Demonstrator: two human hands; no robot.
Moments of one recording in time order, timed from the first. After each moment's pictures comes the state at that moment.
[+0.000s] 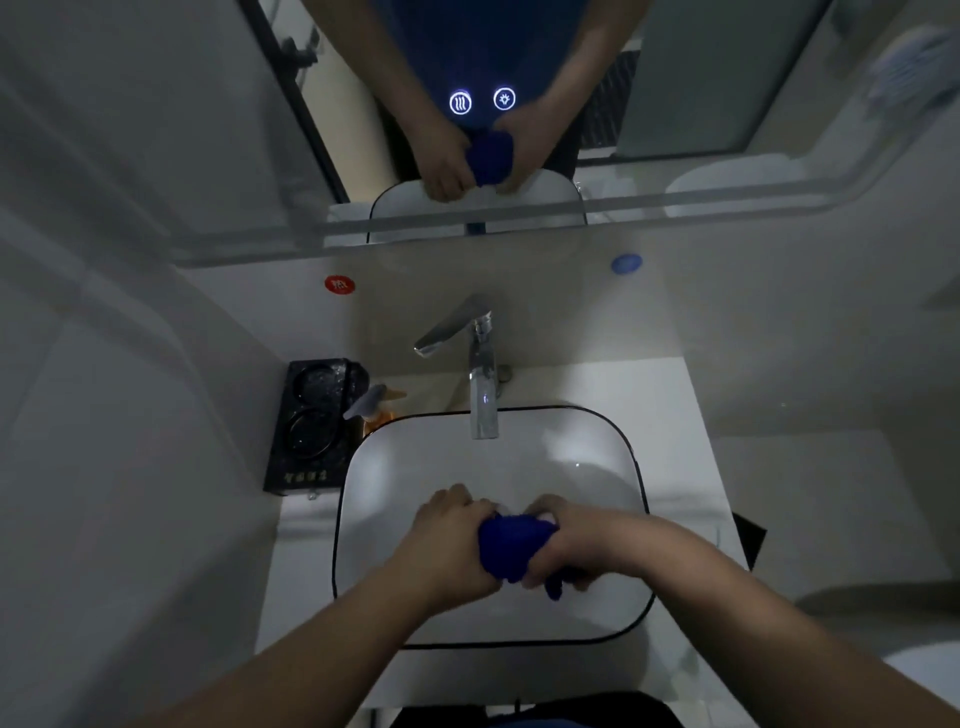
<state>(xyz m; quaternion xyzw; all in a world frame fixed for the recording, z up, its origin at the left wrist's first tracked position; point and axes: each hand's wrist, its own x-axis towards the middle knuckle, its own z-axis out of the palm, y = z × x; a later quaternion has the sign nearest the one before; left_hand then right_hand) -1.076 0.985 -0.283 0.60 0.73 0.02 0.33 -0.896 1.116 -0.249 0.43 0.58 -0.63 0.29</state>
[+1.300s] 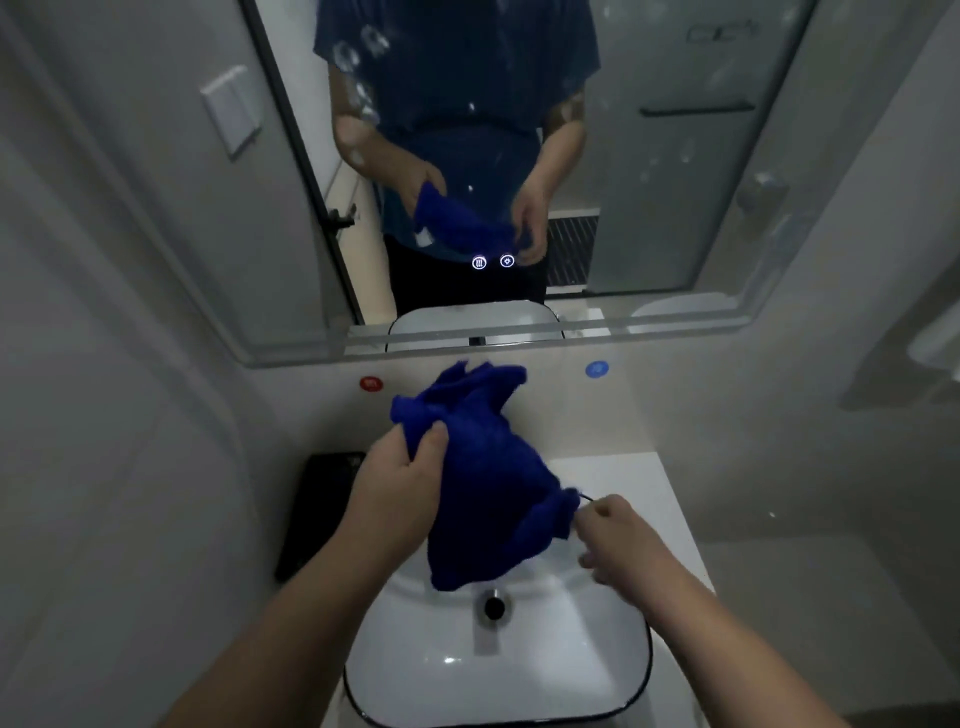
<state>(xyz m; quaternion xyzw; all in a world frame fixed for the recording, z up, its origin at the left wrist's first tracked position) -1.105 0.995 -0.065 0.33 0.70 0.53 0.34 -0.883 1.078 -0.117 0.58 0.56 -0.58 -0.12</state>
